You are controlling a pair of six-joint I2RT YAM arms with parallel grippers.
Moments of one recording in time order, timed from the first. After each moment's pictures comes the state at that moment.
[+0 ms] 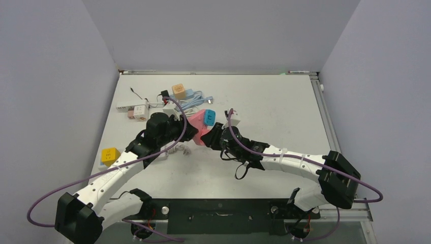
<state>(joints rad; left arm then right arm) -0.52 1.02 0.72 -0.14 0.12 -0.51 1.00 1.41 0.83 0.15 0.24 0.92</state>
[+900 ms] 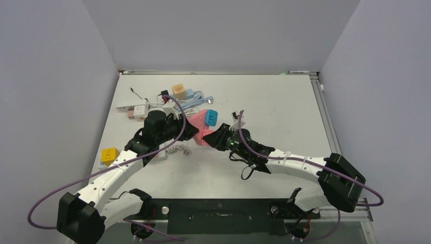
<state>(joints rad) -0.48 1.03 0.74 -0.13 0.24 -0.51 0.93 1.36 0.68 0.39 0.11 0.98</state>
